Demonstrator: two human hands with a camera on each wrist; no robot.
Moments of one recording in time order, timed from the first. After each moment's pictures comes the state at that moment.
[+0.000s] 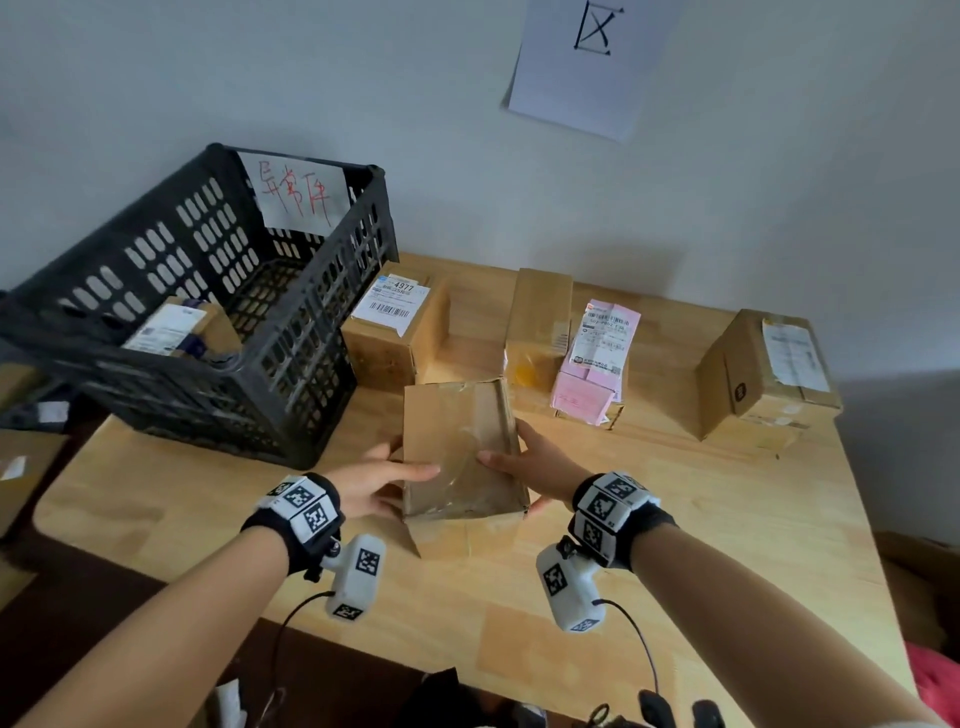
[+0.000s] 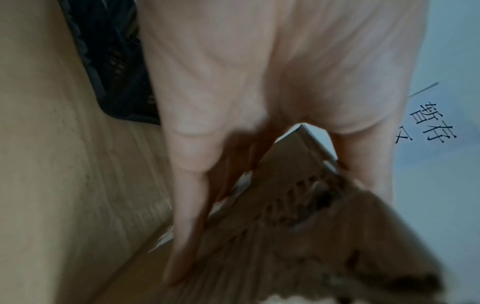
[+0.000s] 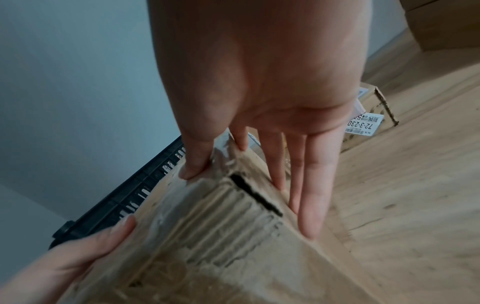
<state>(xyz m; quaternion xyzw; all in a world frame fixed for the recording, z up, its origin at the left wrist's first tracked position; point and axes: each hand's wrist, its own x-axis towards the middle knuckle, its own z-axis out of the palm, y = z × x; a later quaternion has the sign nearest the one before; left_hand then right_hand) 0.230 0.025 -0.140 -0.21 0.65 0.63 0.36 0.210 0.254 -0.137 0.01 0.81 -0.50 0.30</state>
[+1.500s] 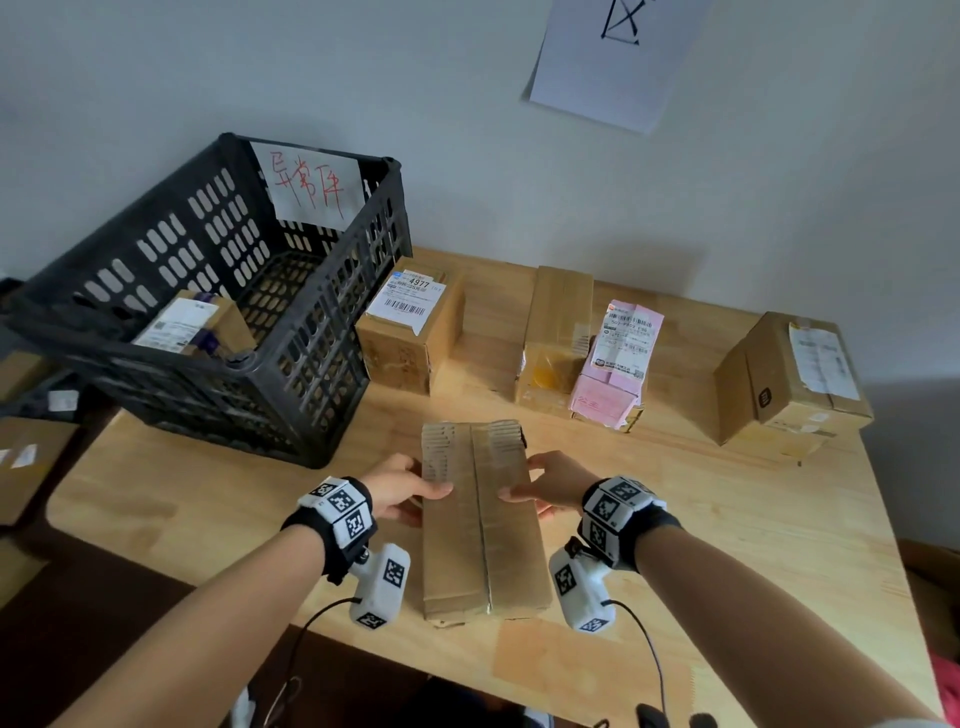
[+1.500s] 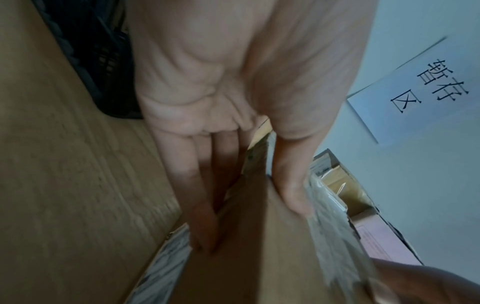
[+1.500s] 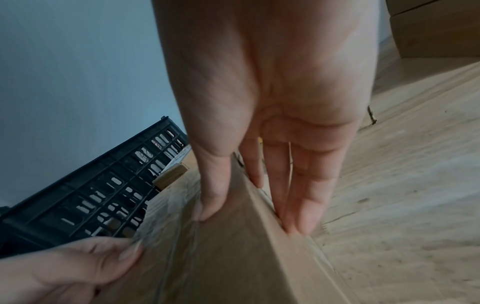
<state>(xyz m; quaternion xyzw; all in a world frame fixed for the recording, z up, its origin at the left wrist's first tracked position) 0.225 0.032 -0.148 -0.24 0.73 0.53 0.35 0.196 0.256 -0.169 0.04 0.83 -0.40 0.40</state>
